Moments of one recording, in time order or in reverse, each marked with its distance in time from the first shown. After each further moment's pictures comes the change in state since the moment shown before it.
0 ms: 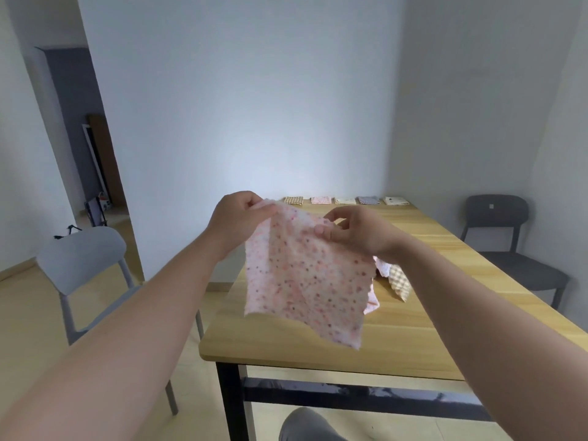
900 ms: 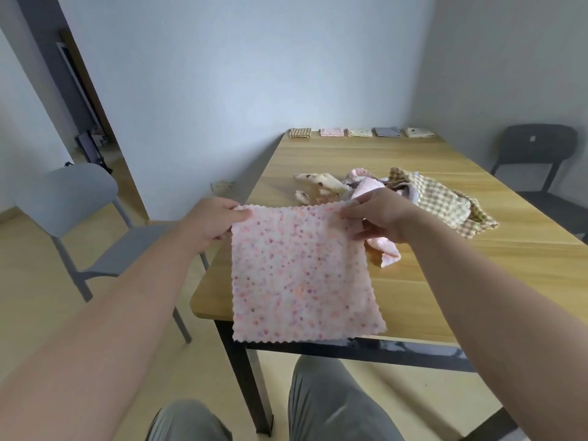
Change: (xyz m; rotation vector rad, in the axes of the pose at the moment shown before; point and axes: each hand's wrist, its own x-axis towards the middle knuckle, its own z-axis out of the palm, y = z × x) left_hand 0.009 -0.141 0.024 -0.006 -0.172 -0.460; right_hand 0.060 0.126 0.032 0.299 -0.033 0.493
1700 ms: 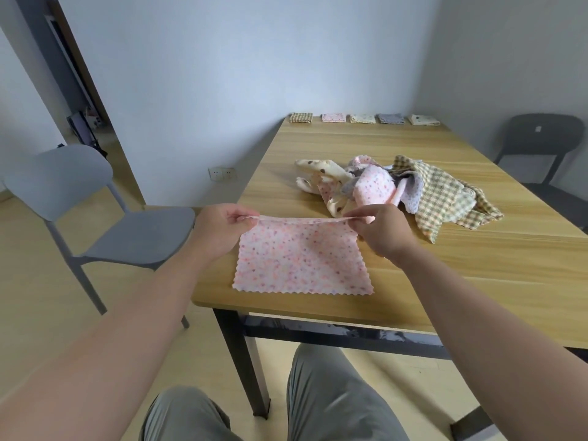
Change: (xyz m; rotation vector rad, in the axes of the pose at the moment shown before) left_hand -0.015 -0.040 0.027 -0.015 0.113 0.169; right_hand -0.010 0.053 0.021 -0.391 0.317 -0.271
